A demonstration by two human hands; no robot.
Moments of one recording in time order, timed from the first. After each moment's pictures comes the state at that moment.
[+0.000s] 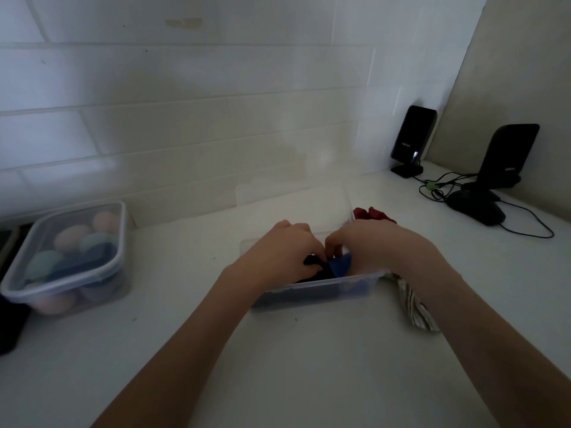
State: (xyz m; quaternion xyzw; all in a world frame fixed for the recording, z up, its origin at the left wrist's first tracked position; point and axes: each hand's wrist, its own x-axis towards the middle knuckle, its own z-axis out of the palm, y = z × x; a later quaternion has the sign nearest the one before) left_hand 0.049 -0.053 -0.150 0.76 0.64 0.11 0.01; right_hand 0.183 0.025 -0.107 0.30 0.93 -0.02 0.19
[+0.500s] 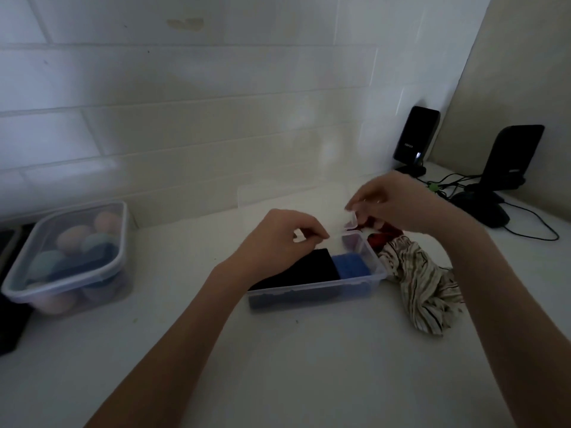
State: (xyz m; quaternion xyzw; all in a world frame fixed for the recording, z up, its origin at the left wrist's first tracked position) left_hand 0.039 -0.057 -0.141 0.69 0.61 0.38 0.08; right_hand 0.211 0.068 -0.085 0.32 0.91 -0.23 -0.15
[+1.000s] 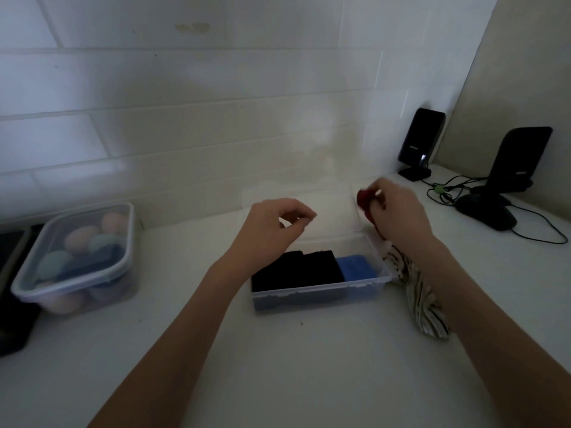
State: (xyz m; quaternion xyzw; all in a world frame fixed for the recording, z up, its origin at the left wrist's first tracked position) left_hand 0.024 -0.055 -0.141 0.61 0.63 0.48 0.08; right_hand 0.197 0.088 -0.138 0.46 0.83 -0.09 -0.31
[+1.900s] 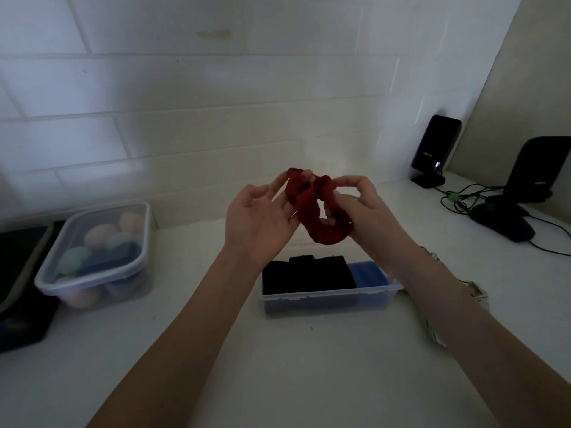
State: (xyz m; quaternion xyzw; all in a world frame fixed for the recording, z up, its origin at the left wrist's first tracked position) left_hand 0.012 -0.064 -0.123 0.26 0.14 0.74 0.60; right_hand 0.157 0.019 -0.111 0.22 0.66 -0.62 -0.35
